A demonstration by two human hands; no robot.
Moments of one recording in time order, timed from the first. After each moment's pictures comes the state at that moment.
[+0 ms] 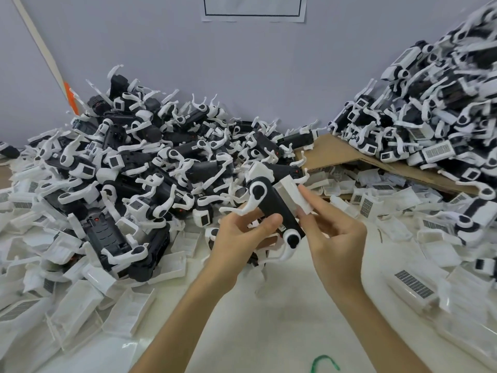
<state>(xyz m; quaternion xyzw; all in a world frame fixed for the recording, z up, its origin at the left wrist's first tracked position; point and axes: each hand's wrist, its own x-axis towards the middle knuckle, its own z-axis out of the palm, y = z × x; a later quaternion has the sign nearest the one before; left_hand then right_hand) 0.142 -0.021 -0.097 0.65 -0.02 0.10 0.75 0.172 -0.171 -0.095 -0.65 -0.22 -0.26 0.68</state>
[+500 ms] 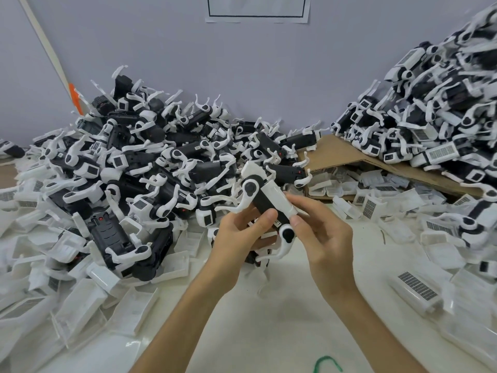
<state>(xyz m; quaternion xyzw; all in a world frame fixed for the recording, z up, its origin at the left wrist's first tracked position) 0.138 -0.019 -0.092 0.61 -0.03 0.10 0.79 0.170 -0.165 -0.099 -0.63 -0.29 -0.15 0.70</state>
